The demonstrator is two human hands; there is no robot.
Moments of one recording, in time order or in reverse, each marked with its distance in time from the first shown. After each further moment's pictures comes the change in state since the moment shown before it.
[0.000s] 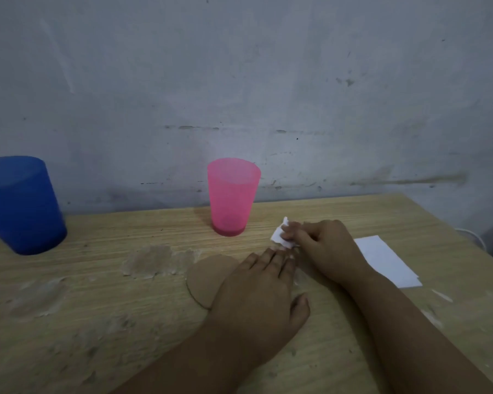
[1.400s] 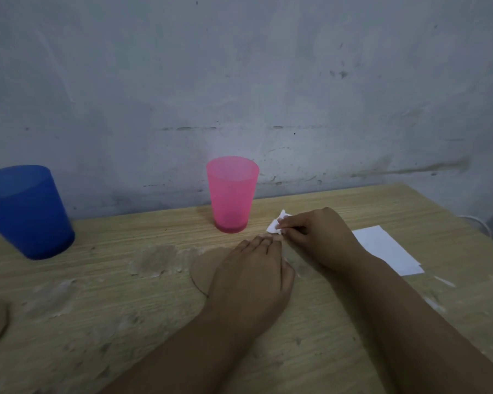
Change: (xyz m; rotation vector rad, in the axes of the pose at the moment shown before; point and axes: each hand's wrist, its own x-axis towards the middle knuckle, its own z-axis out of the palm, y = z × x) left_hand 0.004 -0.008 -0.009 -0.080 0.193 -0.125; right_hand 0.010 -0.005 0.003 -0.254 -0.022 -0.150
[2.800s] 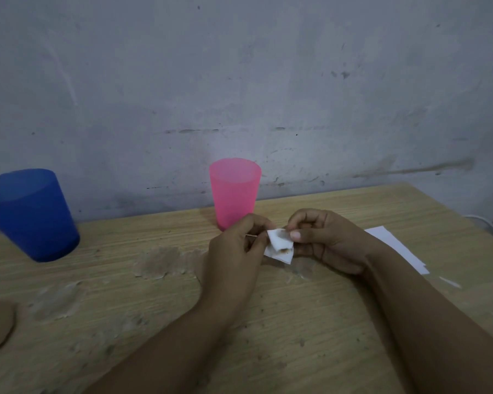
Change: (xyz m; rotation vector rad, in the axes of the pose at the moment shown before) left_hand 0.007 -0.016 -0.012 -0.833 0.272 -0.306; right_hand -0.005 0.002 -0.012 1.418 -0.427 0.257
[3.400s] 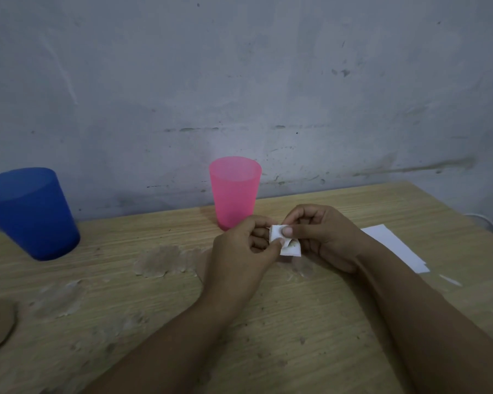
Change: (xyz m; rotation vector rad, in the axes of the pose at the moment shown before) left_hand 0.000 0.004 0.003 -0.058 -0.049 -0.092; right_hand 0.007 0.006 0.005 -0.065 0.086 -0.101
